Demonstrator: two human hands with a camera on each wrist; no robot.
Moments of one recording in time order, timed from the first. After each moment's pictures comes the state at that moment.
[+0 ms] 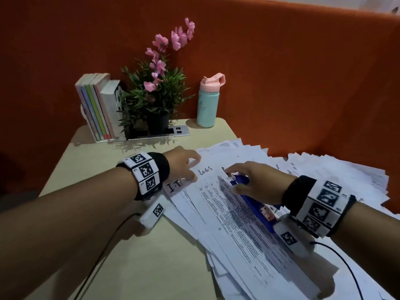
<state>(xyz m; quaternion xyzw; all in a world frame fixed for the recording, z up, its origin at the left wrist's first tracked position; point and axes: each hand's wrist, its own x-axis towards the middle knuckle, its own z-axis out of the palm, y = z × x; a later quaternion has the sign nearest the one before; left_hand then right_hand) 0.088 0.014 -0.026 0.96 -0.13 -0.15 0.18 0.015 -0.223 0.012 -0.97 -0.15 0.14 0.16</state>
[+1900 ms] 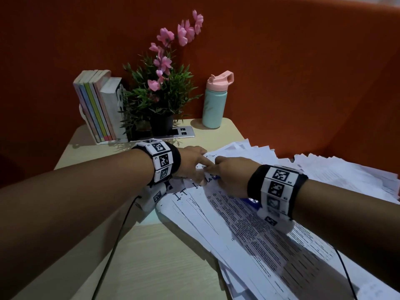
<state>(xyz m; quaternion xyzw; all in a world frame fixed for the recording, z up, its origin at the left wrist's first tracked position) 0.132 0.012 -0.027 0.94 -0.25 -0.21 0.07 0.080 -0.158 -0.011 -0.96 -0.26 0.12 -0.04</state>
